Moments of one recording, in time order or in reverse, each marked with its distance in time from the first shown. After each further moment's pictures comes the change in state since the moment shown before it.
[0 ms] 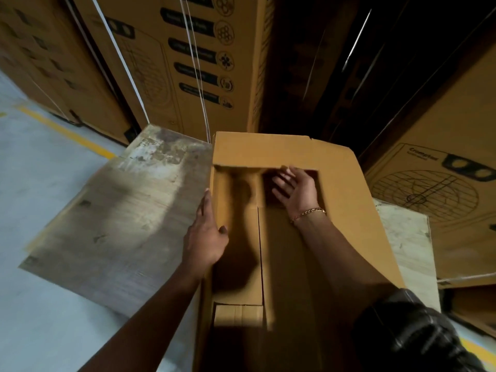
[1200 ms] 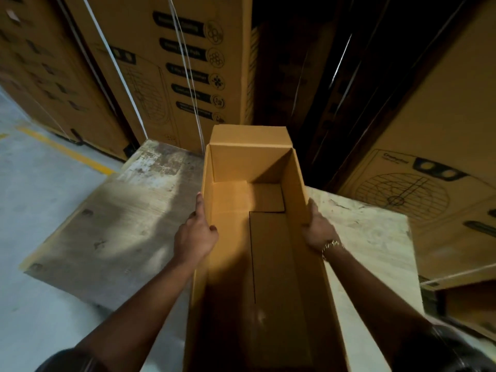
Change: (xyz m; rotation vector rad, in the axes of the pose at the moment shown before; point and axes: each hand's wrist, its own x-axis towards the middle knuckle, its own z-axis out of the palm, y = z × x) left_hand -0.009 0.008 -0.011 0.207 0.008 -0.034; right_hand -0.056 -0.002 -0.110 -1.502 0.065 -0.164
